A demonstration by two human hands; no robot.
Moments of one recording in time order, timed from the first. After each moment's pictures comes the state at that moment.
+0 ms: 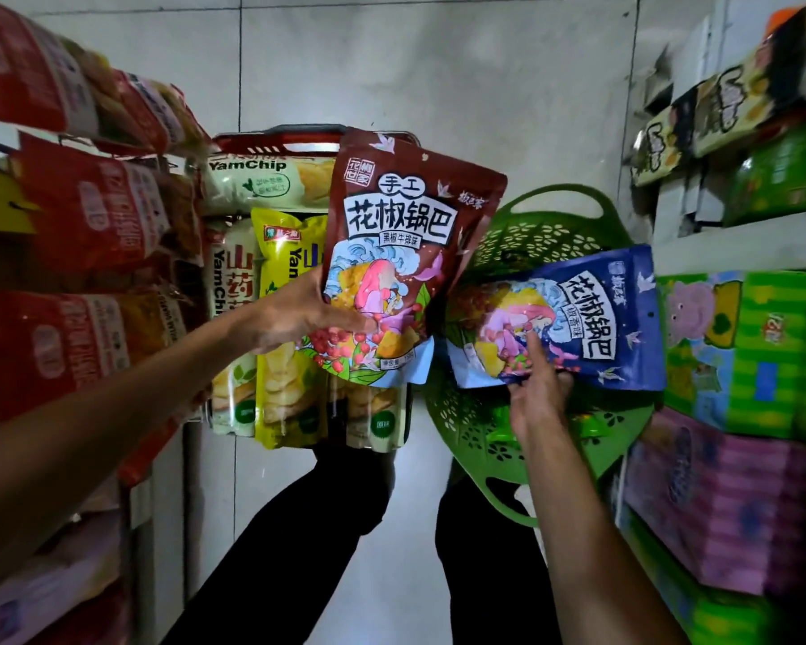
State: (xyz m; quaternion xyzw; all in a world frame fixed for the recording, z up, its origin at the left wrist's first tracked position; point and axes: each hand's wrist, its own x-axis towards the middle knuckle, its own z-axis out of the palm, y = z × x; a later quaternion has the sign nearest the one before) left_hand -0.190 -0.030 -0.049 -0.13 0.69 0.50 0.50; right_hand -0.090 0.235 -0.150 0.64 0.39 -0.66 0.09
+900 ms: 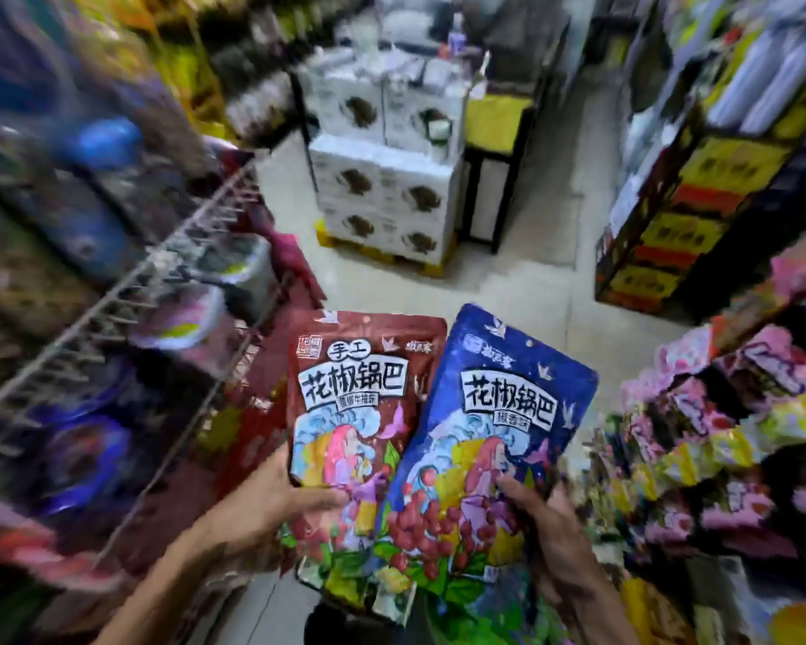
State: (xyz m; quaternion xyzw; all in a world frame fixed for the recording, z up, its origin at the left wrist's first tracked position) left_hand -0.048 -0.091 0.568 -0.17 0.70 0.68 0.18; right_hand -0.107 0.196 0.537 0.12 0.54 -0.80 0.25
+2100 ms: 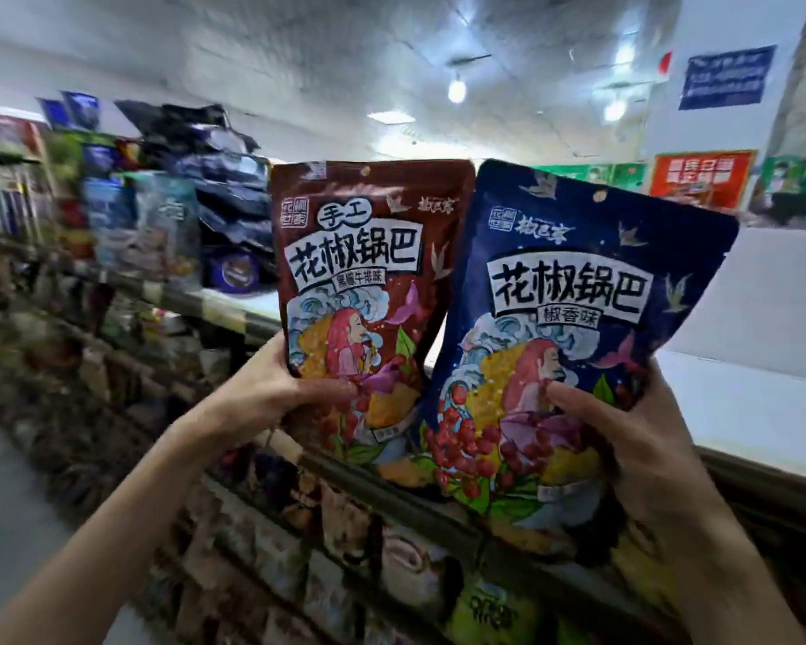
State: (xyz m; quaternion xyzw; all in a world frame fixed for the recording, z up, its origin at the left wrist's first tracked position) left_hand 1.076 -0.236 0.961 -0.51 0.57 0.26 -0.59; right_hand 0.782 -0.338 0.956 -0.63 0.18 -0.56 0.50
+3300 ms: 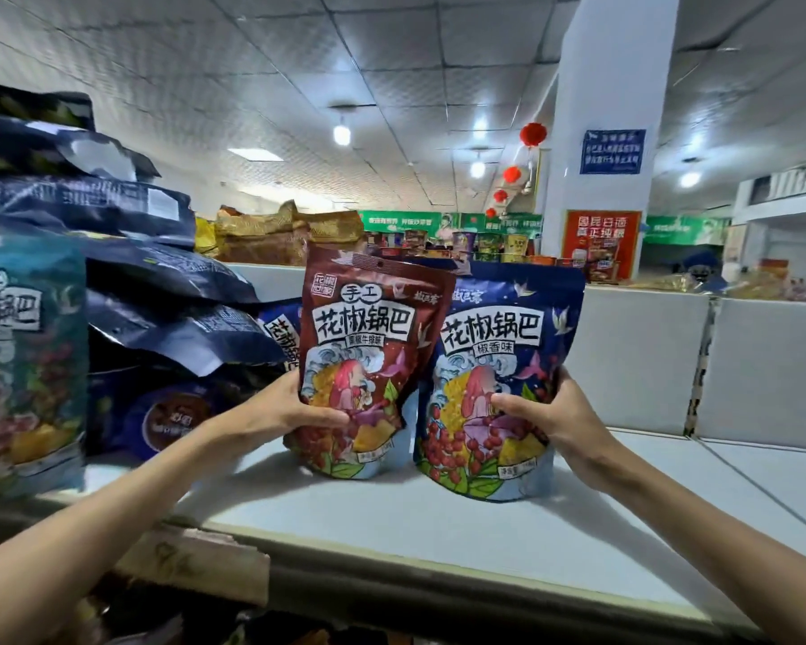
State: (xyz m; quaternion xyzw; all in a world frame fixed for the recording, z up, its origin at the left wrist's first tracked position) left_hand 1.515 -0.593 0.989 -0.46 0.66 0.38 -0.46; right_hand 1.181 -0.608 0.991 -0.66 0.35 -0.55 0.38
